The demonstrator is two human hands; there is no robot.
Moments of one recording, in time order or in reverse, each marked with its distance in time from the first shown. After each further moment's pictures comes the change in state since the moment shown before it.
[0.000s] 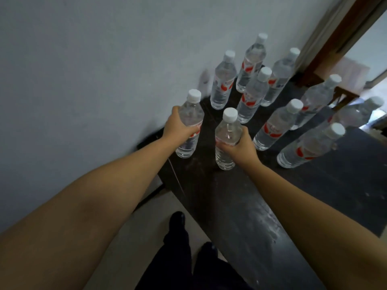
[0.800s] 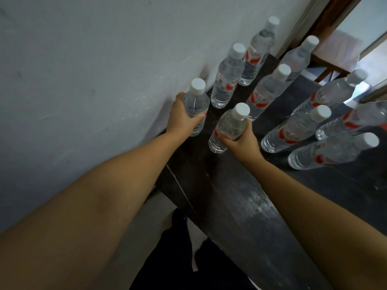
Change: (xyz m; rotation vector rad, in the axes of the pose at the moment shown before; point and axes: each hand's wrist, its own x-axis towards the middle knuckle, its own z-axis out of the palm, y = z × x) left_hand 0.106 -0.007 0.004 -0.083 -0.051 0.205; right_hand 0.074 -0.003 0.039 -0.011 0.105 0.027
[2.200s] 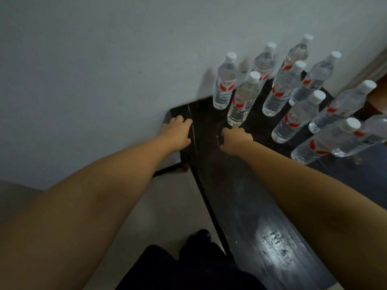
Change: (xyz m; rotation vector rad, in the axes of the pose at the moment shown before) left_hand -0.253 0.005 -0.017 0.951 -0.096 -0.210; right_hand -0.133 -0.015 -0.033 -1.236 -0.578 -0.345
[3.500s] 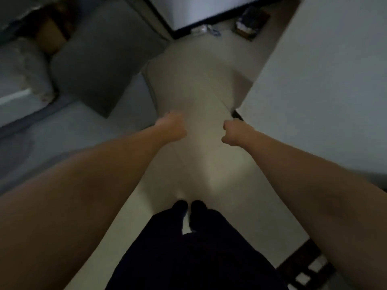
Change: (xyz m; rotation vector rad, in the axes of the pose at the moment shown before) left_hand -0.589 -0.157 0.189 -0.622 0.139 -1.309; right_hand -0.298 -0.398 0.229 -0.745 -0.148 -1.188
